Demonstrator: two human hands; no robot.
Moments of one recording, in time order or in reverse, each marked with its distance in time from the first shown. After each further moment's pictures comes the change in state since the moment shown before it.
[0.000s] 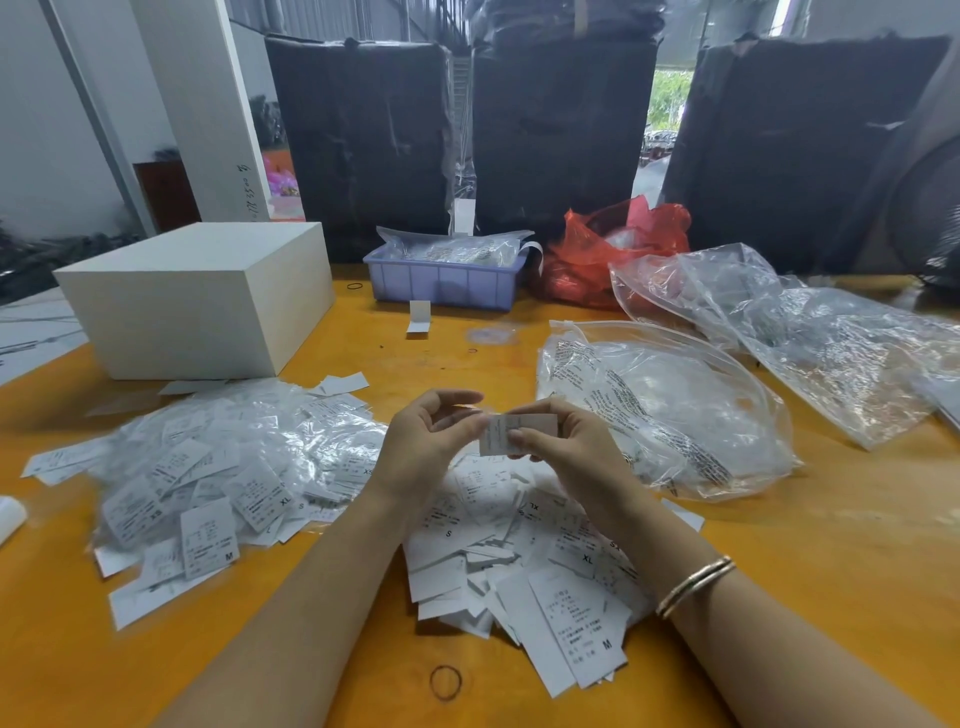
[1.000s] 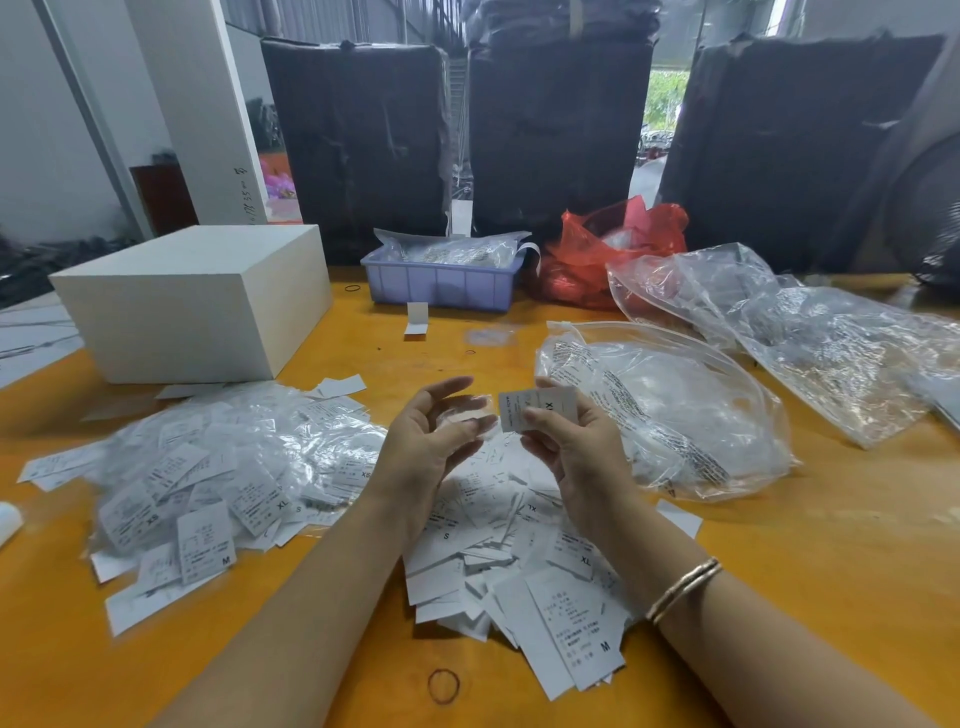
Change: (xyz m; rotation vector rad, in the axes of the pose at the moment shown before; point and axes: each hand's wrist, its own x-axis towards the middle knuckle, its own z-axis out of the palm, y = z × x) left_hand -0.002 0.001 0.003 -0.300 -0.029 -0.073; right_hand 0.006 0.006 0.008 0.450 0.268 0.104
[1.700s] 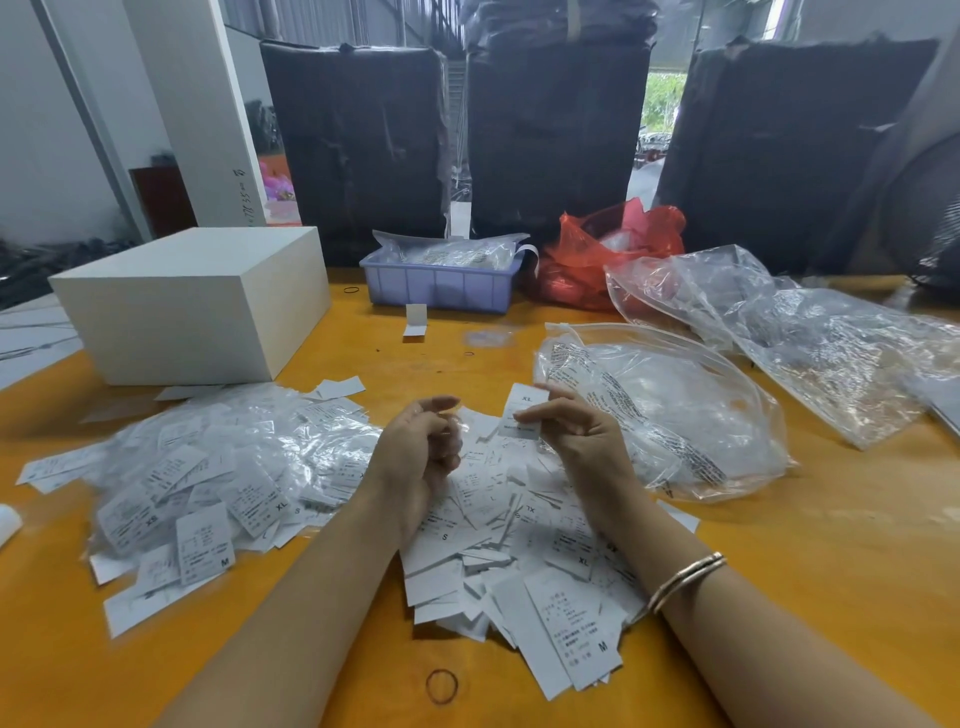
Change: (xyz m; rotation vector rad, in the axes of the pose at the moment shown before) left_hand 0.002 0.004 -0.001 -0.050 0.140 -0.178; right_hand 0.001 -0.003 -0.012 -0.332 -0.161 -0.246
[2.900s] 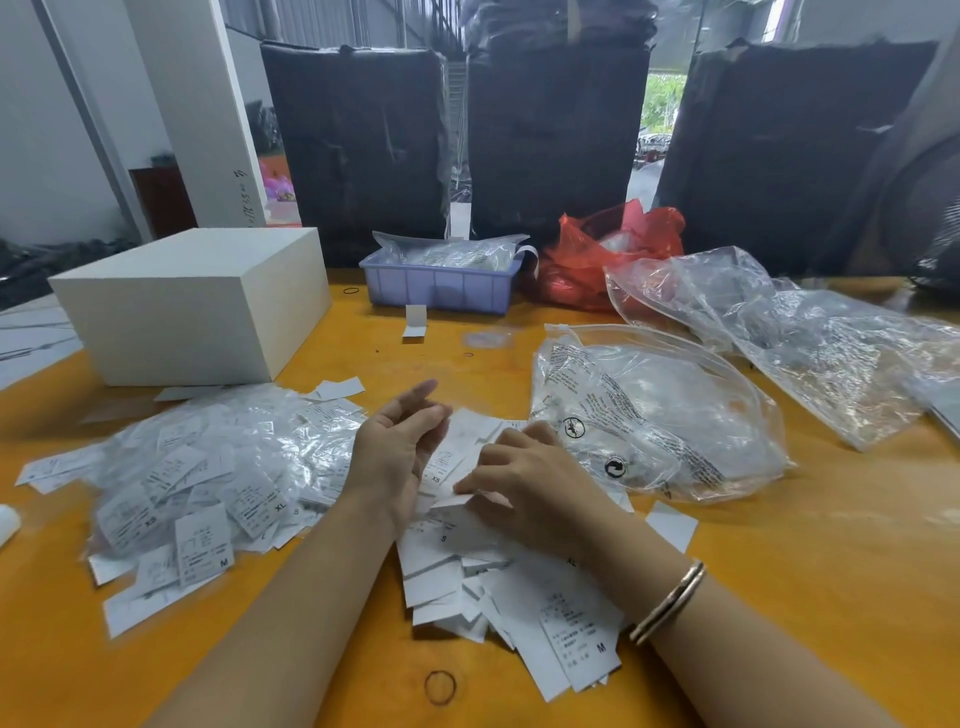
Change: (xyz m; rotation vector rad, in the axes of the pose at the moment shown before) left_hand 0.004 0.004 -0.007 -0.184 0.091 0.113; right_hand -0.013 -0.006 0.017 -1.271 -0.541 -0.591
